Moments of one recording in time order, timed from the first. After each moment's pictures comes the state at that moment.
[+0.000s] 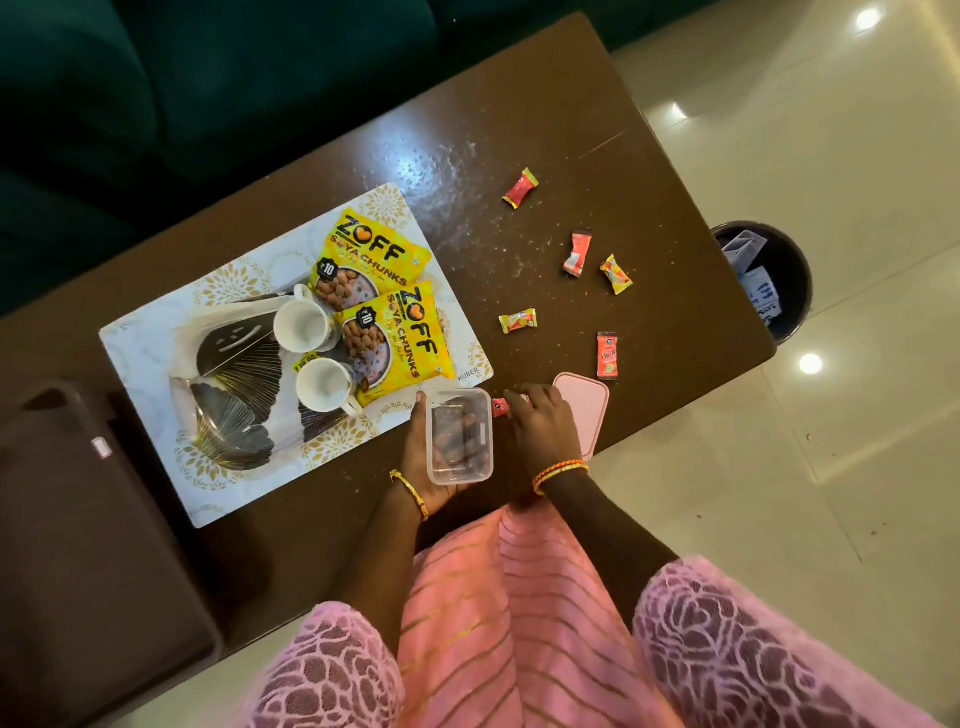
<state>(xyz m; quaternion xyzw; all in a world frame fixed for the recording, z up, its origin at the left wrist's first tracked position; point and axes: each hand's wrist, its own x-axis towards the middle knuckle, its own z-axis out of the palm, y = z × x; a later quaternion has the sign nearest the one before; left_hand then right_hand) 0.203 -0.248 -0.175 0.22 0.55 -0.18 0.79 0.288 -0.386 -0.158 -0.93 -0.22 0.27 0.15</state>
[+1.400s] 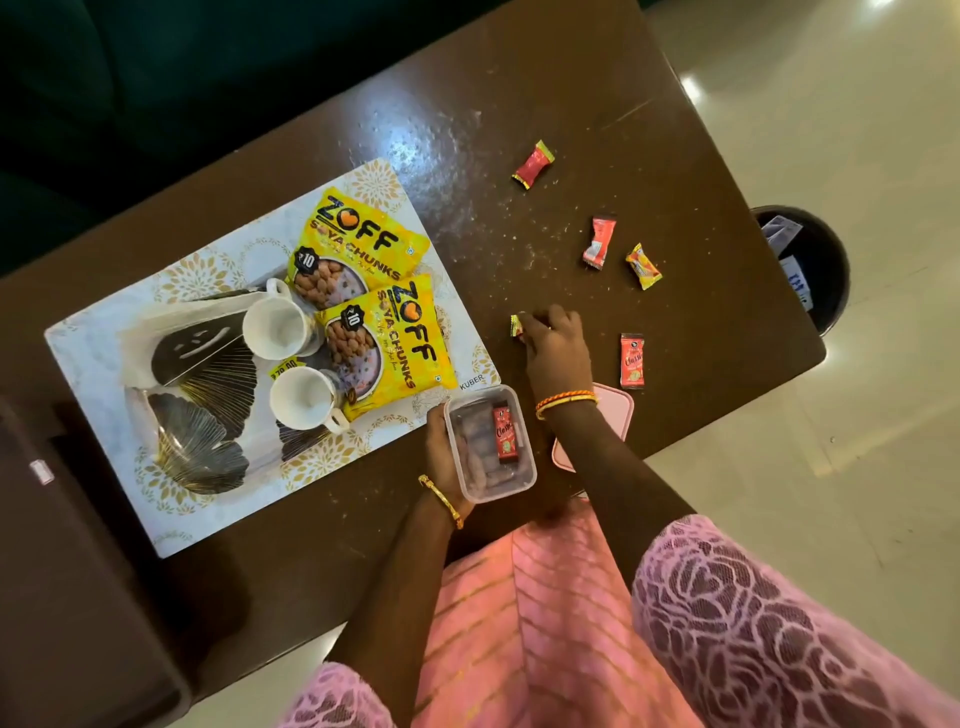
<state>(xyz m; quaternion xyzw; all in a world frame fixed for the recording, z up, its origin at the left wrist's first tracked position) 0.241 -0.268 -0.189 0.16 0.55 -0.16 0.80 0.372 -0.346 -0.194 -0.95 -0.16 0.17 0.19</state>
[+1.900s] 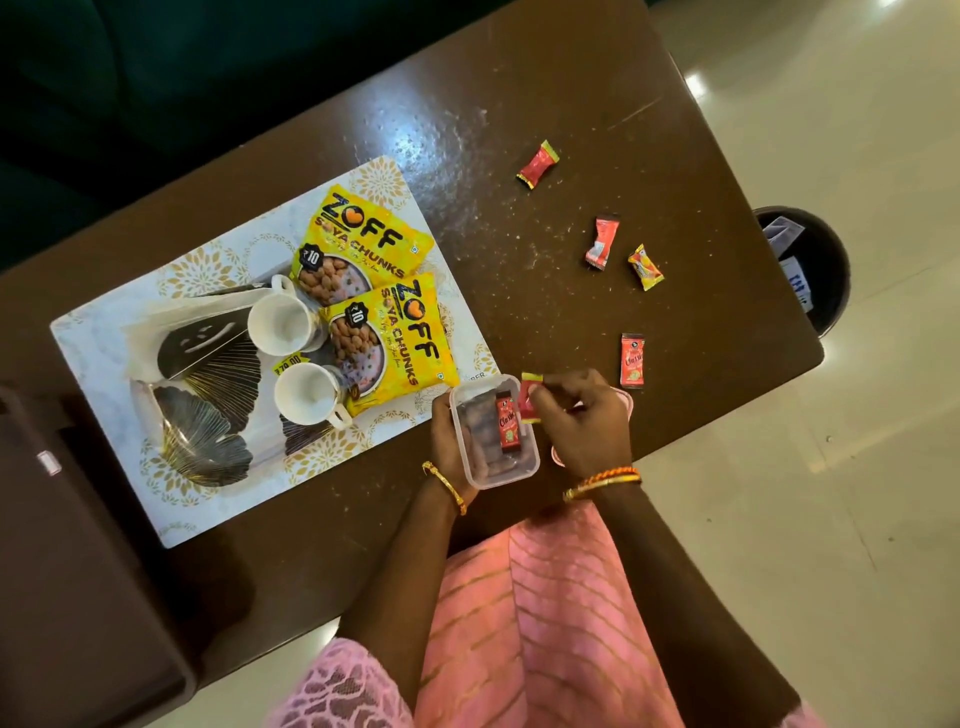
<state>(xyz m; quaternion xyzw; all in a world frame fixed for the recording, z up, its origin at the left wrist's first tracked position) 0.251 -0.272 -0.182 0.23 0.58 -0.12 0.77 0.320 -0.379 -0.122 -0.87 0.04 0.23 0.43</state>
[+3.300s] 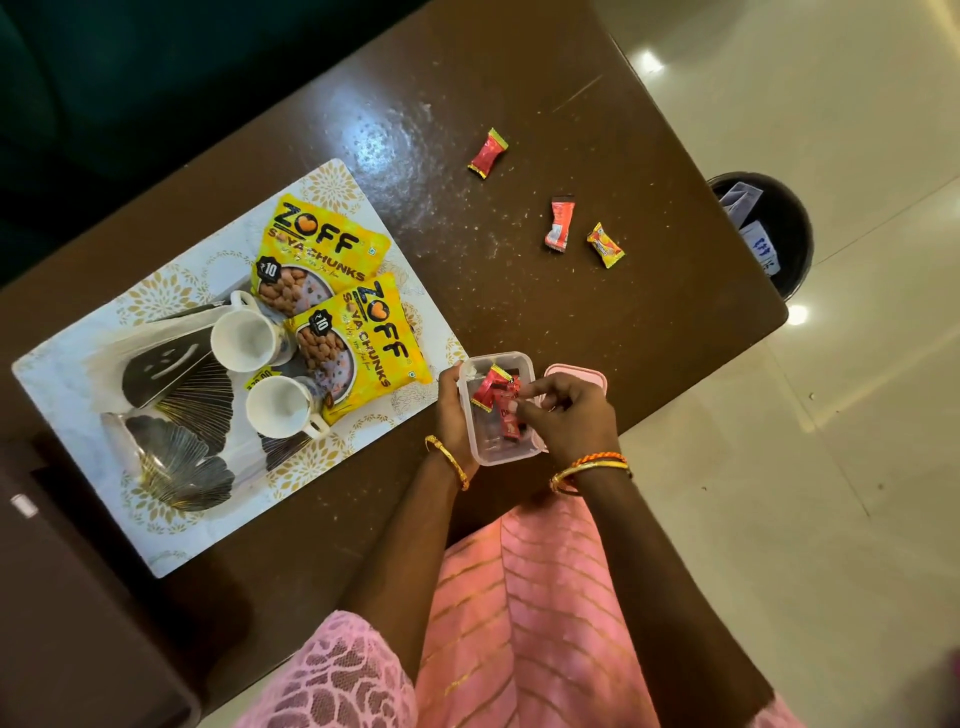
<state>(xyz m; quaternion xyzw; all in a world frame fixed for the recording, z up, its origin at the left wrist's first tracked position) 0.276 -0.282 -0.185 0.23 0.46 -0.25 0.82 0.314 -0.392 -0.110 -0.83 0.16 0.31 0.42</state>
